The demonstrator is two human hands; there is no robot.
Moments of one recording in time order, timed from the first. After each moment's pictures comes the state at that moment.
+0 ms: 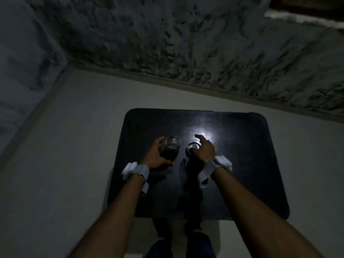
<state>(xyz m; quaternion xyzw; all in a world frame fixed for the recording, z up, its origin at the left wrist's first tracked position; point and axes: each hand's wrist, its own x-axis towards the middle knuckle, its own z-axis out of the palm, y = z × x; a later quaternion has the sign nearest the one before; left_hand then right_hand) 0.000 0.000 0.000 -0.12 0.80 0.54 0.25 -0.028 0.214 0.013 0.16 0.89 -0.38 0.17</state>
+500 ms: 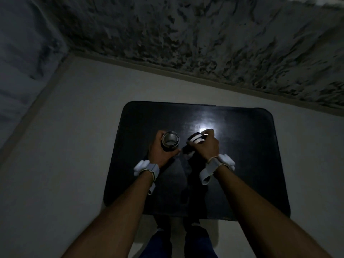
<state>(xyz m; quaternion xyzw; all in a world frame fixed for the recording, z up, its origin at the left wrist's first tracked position) -0.004 0.043 0.005 -0.17 0.83 0.53 0.07 -0.046 0.222 0.006 0.19 0.86 -0.45 0.15</state>
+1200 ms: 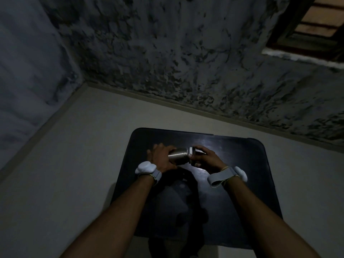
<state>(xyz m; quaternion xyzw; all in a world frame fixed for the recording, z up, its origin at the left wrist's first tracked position) -0.042 0.023 0.093 -0.03 0.96 0.21 0.19 -0.070 0.226 0.069 0.15 0.62 -0.71 0.29</state>
